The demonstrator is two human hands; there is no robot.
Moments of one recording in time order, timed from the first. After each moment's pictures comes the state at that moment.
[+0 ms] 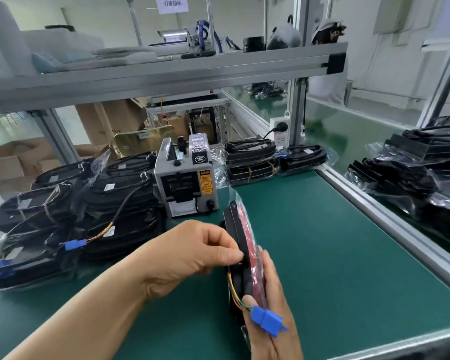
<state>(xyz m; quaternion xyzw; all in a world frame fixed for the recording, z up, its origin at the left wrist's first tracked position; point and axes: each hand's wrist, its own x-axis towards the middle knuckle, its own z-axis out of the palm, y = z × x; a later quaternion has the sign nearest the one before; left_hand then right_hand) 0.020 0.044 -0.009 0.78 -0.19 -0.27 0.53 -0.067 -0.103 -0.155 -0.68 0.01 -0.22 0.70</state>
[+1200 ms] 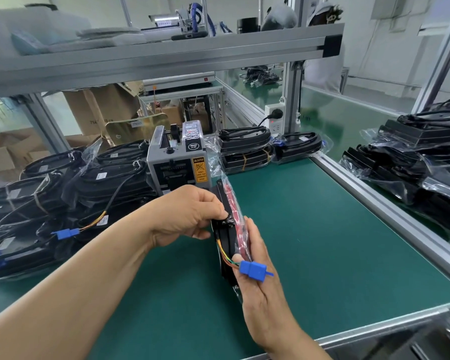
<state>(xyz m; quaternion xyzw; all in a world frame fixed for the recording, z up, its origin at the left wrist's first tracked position) 0.071 0.033 -0.017 0.80 -0.15 -0.27 0.51 -0.041 -0.091 -0.136 -0.70 -0.04 -0.15 0.70</state>
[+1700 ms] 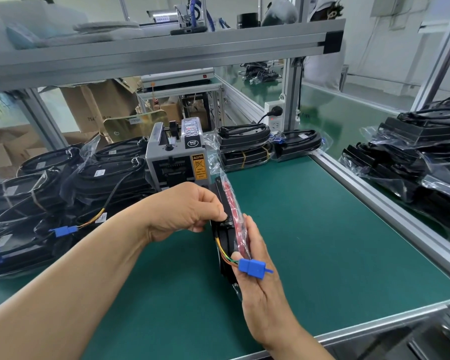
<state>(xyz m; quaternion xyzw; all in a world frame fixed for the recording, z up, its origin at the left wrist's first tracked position) 0.072 0.037 -0.015 0.82 -0.20 -0.26 0.46 -0.041 -0.092 -0.139 -0.71 -0.04 -0.14 0.69</state>
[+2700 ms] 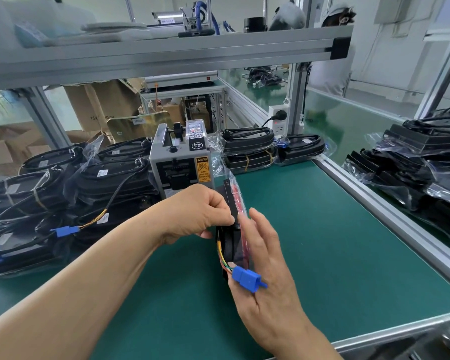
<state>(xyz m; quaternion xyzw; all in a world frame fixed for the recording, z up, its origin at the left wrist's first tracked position) 0.076 0.029 -0.021 0.85 -0.20 -0.22 0.44 -0.041 -0.100 -0.118 -0.83 -0.11 -0.26 0.49</state>
